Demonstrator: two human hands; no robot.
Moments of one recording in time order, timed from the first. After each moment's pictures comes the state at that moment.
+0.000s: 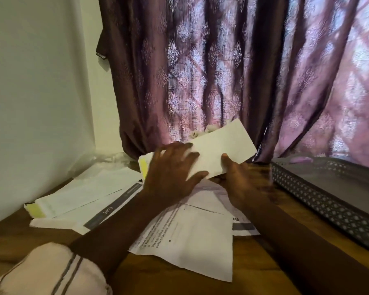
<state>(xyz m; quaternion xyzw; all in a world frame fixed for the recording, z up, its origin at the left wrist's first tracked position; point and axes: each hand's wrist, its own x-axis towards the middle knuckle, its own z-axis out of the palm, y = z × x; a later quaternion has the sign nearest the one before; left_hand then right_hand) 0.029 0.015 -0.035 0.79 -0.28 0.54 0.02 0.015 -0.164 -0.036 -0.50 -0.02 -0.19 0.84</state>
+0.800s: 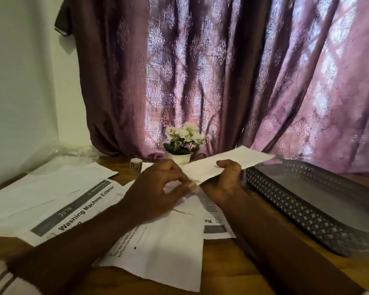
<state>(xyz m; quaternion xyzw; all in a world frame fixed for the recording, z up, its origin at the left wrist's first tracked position) 0.014 -0.004 -0.055 0.81 -0.40 0.31 0.31 0.015 -0.189 -0.029 -0.35 0.05 -0.10 0.93</state>
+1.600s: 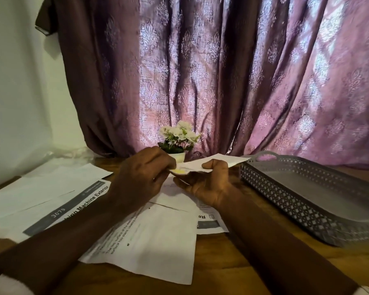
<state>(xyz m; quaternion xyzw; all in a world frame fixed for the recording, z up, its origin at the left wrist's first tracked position) 0.013 0.007 -0.041 0.71 -0.44 0.52 0.15 0.002 -0.185 -0.036 -0.41 0.05 0.01 0.91</state>
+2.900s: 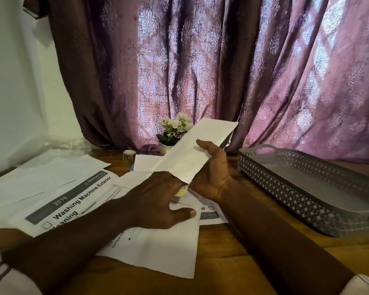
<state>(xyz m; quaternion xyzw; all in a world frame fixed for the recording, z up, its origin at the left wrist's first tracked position) -0.014 -0.013 -0.072 0.89 -0.41 0.16 0.16 0.001 -0.188 -0.038 -0.42 -0.08 0.05 0.90</state>
